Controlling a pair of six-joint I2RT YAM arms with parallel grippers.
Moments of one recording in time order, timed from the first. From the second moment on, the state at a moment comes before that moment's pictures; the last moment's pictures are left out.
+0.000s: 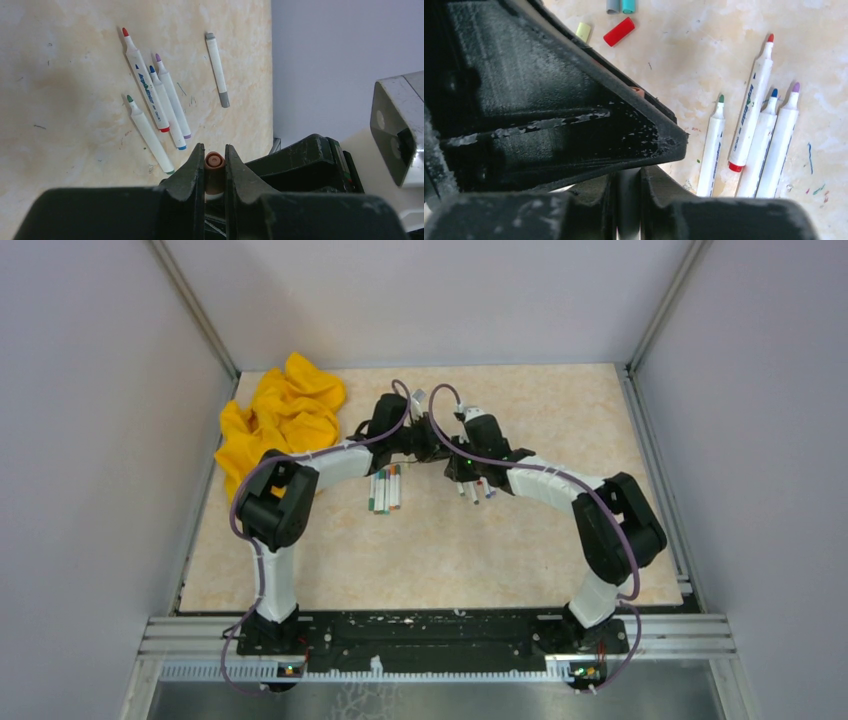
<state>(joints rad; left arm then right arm) -0.56 2.01 1.31 0.24 0.53 -0.97 0.56 1.68 1.04 -0.08 -0.09 0.36</state>
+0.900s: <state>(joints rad) -0.33 2.12 1.56 -0.06 0.24 -0.80 0.65 1.56 0.89 -0.11 0.06 0.36</state>
